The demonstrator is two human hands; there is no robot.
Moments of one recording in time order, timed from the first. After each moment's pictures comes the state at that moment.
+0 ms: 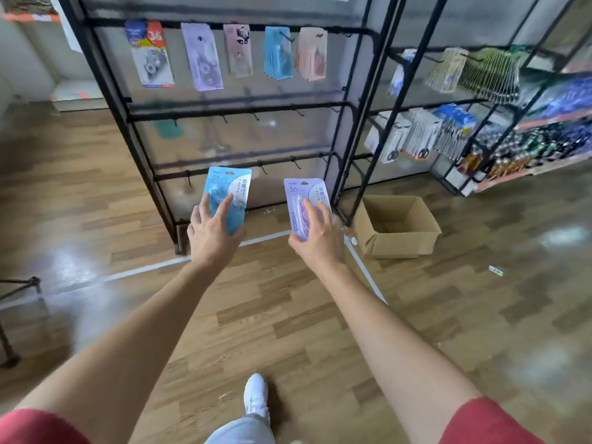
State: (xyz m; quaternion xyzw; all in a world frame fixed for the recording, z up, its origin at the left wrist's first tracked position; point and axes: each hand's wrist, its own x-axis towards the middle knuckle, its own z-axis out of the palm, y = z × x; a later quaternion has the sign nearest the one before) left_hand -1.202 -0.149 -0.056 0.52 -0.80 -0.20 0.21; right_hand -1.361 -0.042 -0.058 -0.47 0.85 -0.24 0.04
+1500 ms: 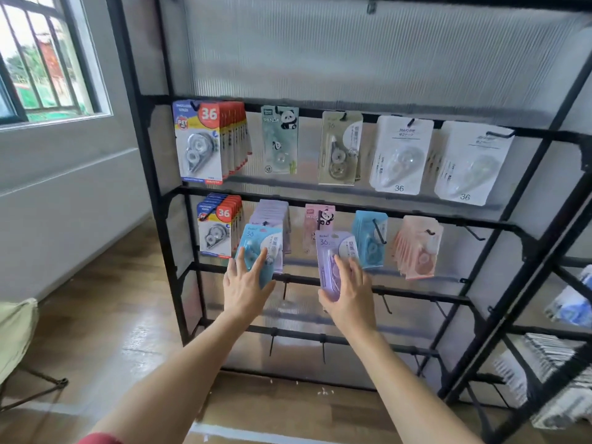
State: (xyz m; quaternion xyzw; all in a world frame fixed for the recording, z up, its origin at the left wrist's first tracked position) left_hand -1.423 -0.564 0.011 0.64 -0.73 -0.08 0.22; right_hand -1.619 -0.511 0.000 -0.64 0.66 -0.39 -0.07
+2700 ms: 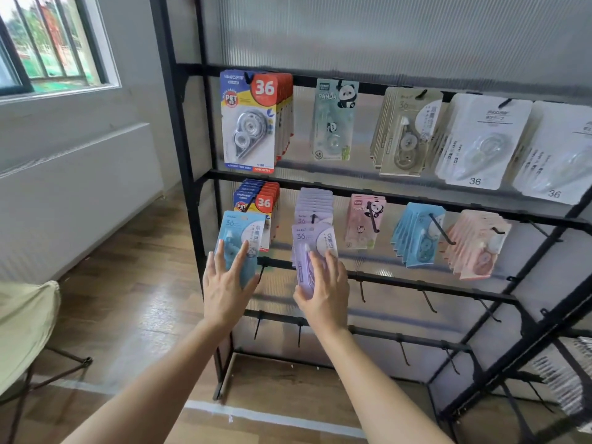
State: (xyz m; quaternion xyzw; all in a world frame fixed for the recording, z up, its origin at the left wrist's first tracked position) left_hand -1.296 -0.617 -0.024 0.65 -0.70 -0.06 0.30; right_hand -1.480 -0.588 -0.033 -0.66 0.64 -0.39 -0.08
